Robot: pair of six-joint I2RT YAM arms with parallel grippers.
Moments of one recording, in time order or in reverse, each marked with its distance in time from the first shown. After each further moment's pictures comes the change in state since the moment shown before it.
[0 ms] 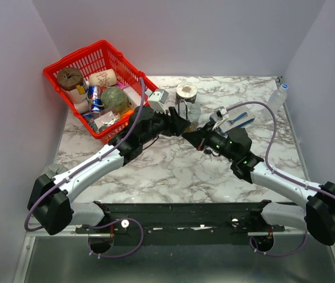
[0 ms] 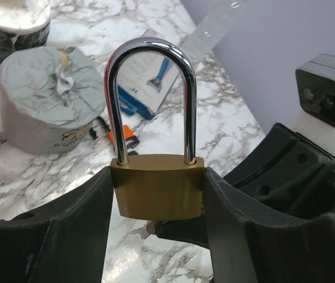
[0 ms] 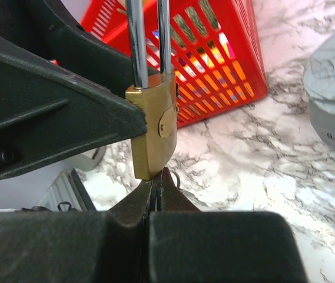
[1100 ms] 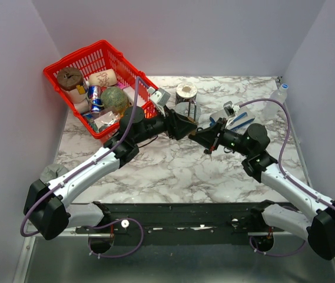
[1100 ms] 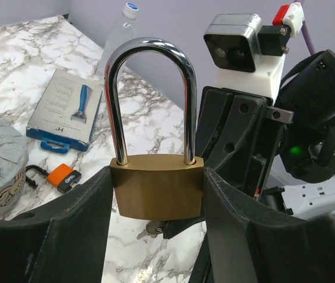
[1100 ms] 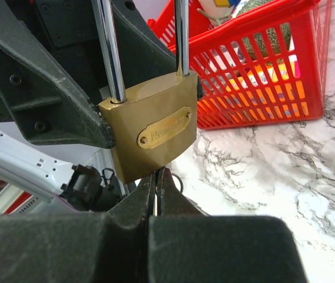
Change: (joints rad) left arm 0.009 -0.061 -0.022 0.198 0.310 0.058; right arm -0.162 -0.136 0.019 -0.019 -0.409 0.025
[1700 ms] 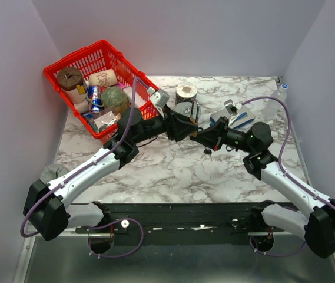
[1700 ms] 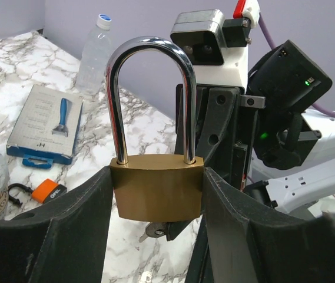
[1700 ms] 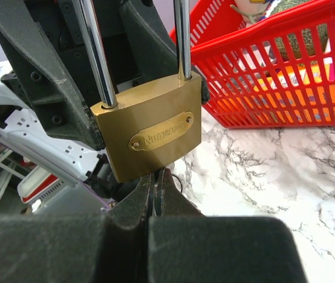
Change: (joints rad) left arm 0.003 -0.005 -0.020 0.087 0.081 -0.008; right arm -0.058 0.025 0.003 0.095 -0.164 0.072
